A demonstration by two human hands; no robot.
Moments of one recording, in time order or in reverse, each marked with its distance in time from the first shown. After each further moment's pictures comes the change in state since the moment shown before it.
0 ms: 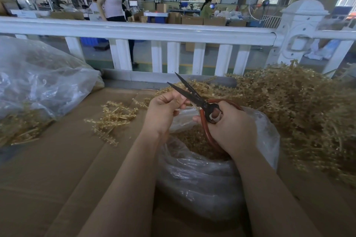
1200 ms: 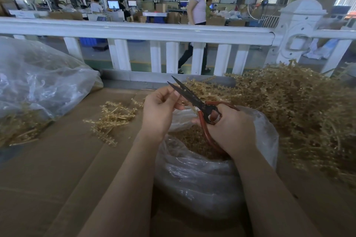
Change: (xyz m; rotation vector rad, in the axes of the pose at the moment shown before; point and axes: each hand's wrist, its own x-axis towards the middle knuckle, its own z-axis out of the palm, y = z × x) left_hand -0.001 0.003 0.000 0.141 0.091 0.173; right_hand 0.000 0.006 0.004 -0.005 0.047 -0.056
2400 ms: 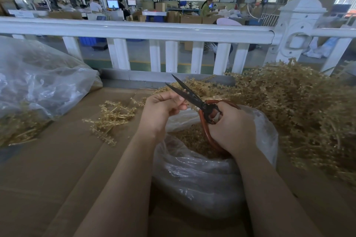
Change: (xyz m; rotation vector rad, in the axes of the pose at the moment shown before) left_hand -0.003 0.006 -0.001 -0.168 -0.110 -0.174; right_hand -0.001 0.003 0.002 0.030 0.021 0.005
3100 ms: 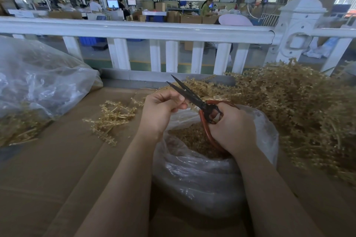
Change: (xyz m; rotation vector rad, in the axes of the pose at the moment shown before) left_hand 0.004 -0.005 -0.004 0.111 0.034 0.087; right_hand 0.000 0.002 0.003 0.013 0.018 -0.019
